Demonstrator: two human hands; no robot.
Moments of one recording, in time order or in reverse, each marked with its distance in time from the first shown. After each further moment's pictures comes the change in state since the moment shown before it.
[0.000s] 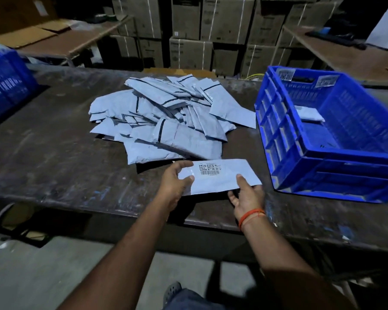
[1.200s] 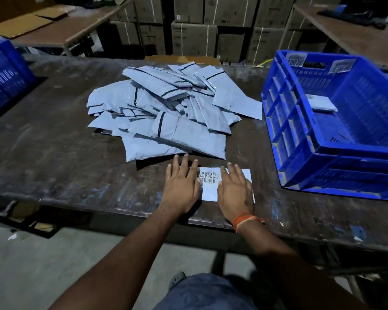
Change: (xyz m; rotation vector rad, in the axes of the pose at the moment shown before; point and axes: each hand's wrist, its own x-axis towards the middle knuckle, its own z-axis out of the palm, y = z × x) left_hand 0.016 -0.045 0.004 1.359 -0.036 0.405; right_hand 0.028 0.043 -0.012 -1.734 -0.212 -0.961
